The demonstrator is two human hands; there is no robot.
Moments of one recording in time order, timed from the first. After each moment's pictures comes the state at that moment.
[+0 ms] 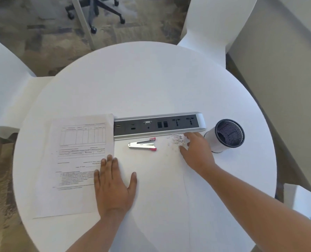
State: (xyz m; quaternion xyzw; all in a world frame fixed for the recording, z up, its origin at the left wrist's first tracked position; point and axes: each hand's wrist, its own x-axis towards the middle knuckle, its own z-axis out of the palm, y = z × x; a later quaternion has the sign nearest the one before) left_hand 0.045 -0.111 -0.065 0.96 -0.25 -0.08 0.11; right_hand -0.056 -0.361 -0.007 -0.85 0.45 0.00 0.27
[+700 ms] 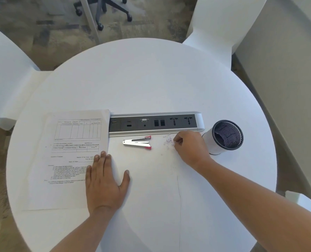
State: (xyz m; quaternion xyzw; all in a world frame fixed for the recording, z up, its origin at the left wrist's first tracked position) left_hand 0.043 -0.112 -0.066 0.96 -0.24 -0.07 0.12; right_hand -0.046 -0.375 -0.003 -0.88 0.39 0.00 0.28
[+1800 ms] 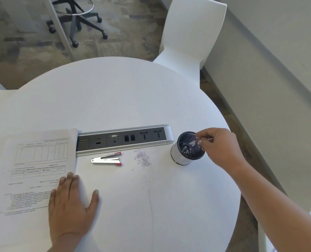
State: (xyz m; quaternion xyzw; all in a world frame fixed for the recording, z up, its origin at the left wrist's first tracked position) left_hand 0.044 -0.114 -0.066 0.96 -0.25 -0.07 0.11; right_hand -0.136 -0.452 0.110 -0.79 0.52 -0.09 0.32
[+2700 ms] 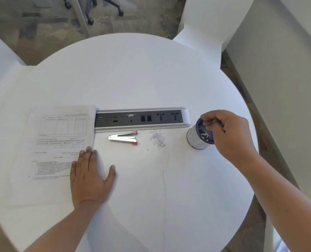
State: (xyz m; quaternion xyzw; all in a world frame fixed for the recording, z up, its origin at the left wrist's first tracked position) left_hand 0.043 -0.117 -0.061 0.96 -0.24 -0.07 0.11; right_hand -0.120 -0.418 0.112 -0.84 0.40 -0.16 0.32
